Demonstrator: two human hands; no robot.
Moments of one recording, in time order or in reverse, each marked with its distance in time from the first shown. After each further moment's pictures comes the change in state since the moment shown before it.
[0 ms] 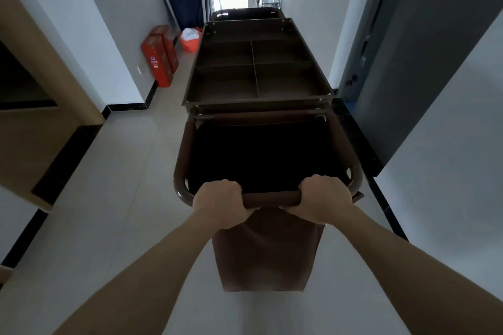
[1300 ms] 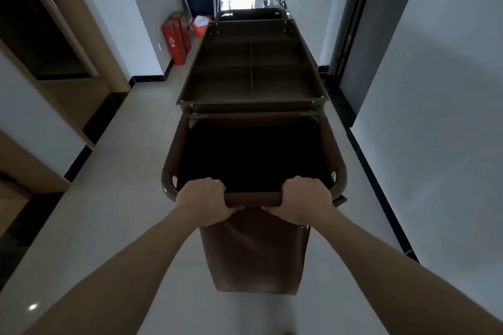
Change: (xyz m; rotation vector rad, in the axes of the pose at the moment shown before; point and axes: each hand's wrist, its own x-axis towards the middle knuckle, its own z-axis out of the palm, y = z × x) left_hand -0.532 0.166 -0.055 0.021 -0.098 -0.065; right_hand -0.542 -0.136 -0.001 0.071 -0.003 -0.055
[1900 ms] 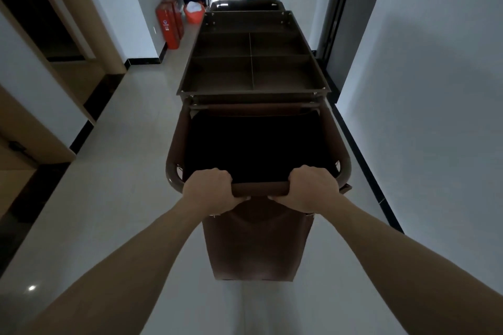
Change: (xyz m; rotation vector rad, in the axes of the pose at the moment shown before) left_hand -0.242 0.047 0.009 -0.008 0.039 0.064; right_hand -0.240 -0.086 -0.003 -0.032 -0.016 0.047
